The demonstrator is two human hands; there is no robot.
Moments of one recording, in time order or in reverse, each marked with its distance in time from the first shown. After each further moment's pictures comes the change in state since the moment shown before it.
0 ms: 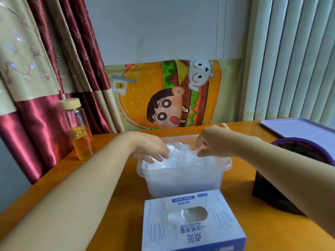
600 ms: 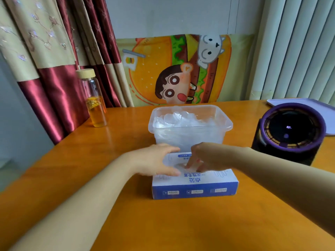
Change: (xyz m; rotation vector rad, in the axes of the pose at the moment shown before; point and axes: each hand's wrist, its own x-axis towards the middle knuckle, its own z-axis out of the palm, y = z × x) left_hand -0.075 -0.052 0.115 0.382 0.161 0.204; right_hand -0.057 -0.052 0.080 0.094 -0.264 -0.327
